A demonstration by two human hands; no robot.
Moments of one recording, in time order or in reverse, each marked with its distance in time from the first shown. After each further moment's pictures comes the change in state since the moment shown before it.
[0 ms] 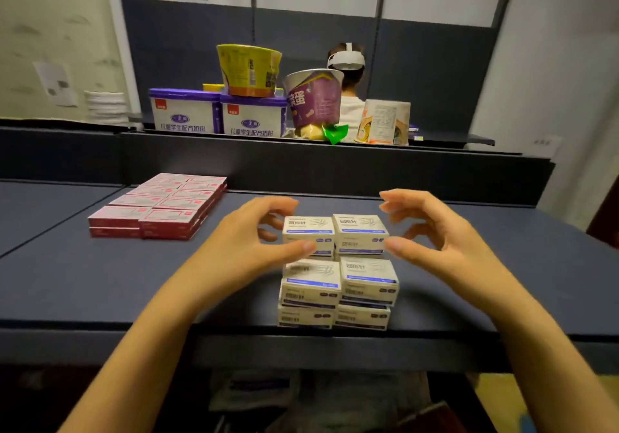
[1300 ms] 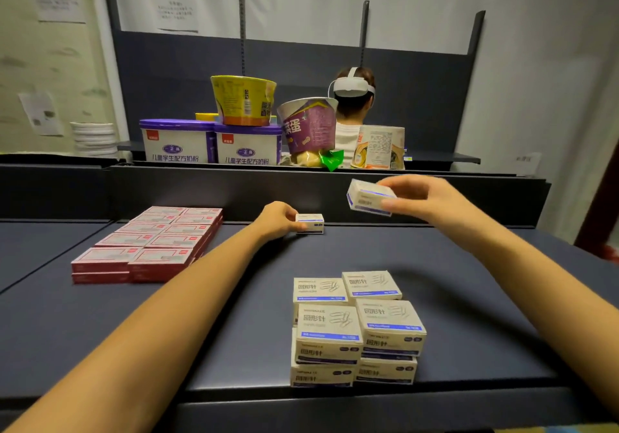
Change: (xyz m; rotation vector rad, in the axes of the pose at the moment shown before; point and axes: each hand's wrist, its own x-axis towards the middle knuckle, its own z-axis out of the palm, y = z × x) left_hand 0.196 -0.108 0.035 0.194 -0.246 -0.186; right_hand 0.100 0.032 -0.026 0.071 -0.006 0.193
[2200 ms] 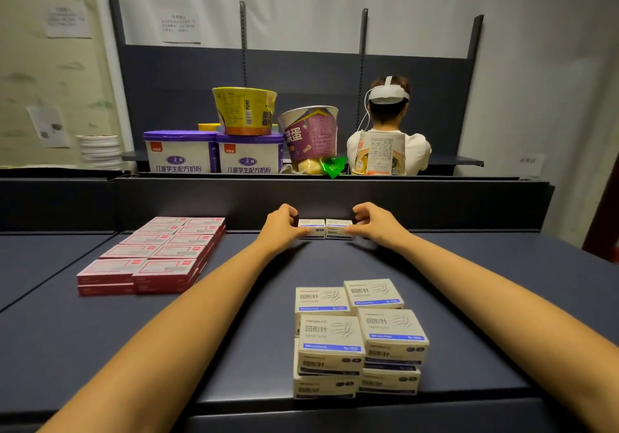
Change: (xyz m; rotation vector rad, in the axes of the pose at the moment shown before) left_hand 0.001 -0.001 0.015 -0.069 0.238 0.010; right_hand 0.100 0.098 0.054 -0.298 0.038 0.156
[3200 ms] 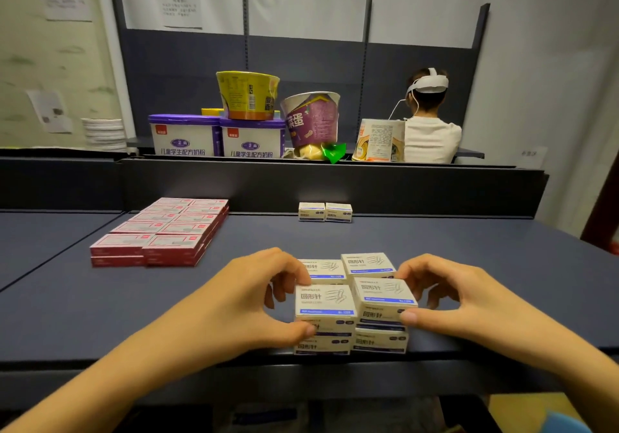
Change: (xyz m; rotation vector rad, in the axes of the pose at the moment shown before) left_hand -0.228 0.058 -0.083 0.105 -0.249 0.414; right_hand -0.232 -0.051 -0.058 0.035 -0.226 -0.180
